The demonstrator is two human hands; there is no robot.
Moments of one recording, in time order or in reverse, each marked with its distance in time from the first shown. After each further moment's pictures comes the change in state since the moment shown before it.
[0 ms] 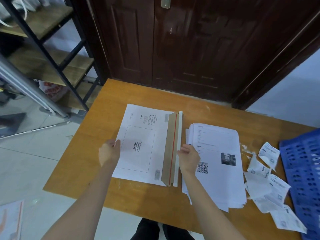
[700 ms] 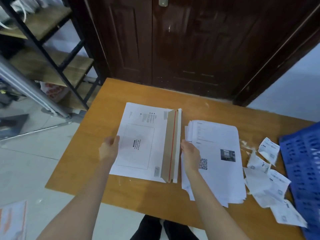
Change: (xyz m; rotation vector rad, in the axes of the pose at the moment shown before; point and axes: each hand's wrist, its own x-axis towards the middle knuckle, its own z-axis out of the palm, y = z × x) left_hand -0.009 0.011 -0.010 -0.049 -0.116 -0.057; right_hand -0.004 -0.010 -0.017 0.187 -0.107 0.148
